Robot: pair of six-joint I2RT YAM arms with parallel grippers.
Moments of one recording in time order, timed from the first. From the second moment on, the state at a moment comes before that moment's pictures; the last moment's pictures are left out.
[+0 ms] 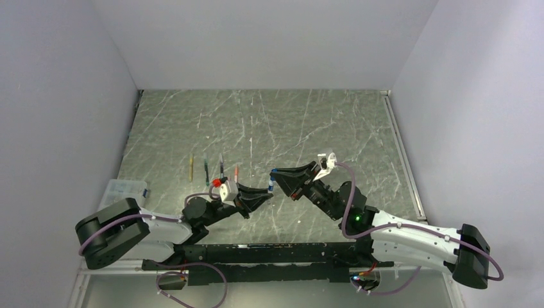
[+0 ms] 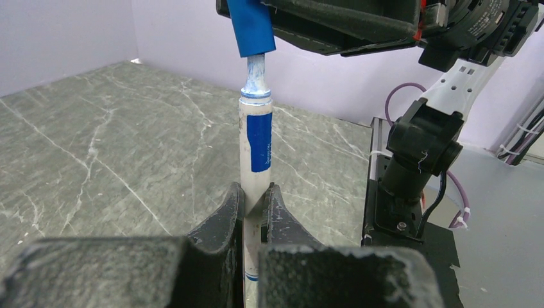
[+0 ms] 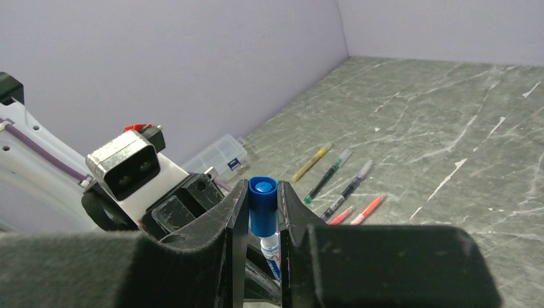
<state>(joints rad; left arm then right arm) -0.99 1.26 0.10 1.45 0.20 -0.21 1.11 0.80 0.41 0.62 0.21 0.40</state>
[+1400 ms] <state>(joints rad) -0.98 1.24 0.11 1.42 0.23 -0.25 1.13 0.80 0.40 0.63 0.16 0.29</state>
